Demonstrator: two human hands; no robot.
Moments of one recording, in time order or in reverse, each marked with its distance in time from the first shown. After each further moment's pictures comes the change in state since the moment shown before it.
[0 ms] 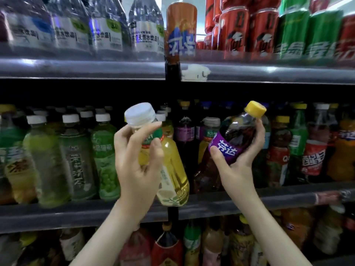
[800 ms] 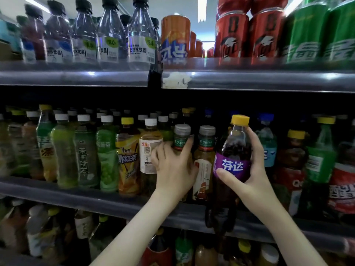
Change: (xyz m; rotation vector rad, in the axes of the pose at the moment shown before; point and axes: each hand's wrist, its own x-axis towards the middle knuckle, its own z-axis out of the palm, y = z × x) left_hand -0.044 -0.017 0.115 0.909 -0.398 -0.109; right_hand 0.031 0.043 -0.083 0.244 -0.457 0.106
